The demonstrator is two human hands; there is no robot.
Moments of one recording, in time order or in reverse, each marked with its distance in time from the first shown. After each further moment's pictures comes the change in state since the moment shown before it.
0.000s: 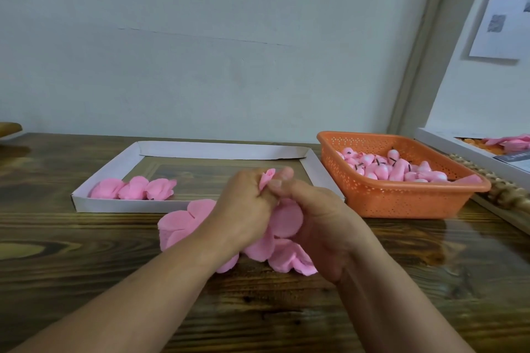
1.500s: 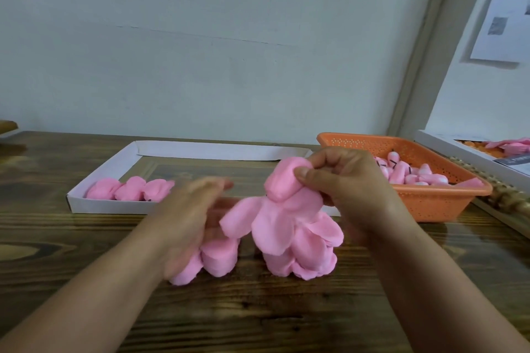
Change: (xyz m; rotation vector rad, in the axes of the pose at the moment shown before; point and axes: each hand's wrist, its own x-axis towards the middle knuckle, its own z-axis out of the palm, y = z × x) left_hand -0.022 -0.008 -0.050 -0.479 -0.028 -0.577; right_hand 0.006 -0.033 -0.025 -0.443 0.239 -0.447
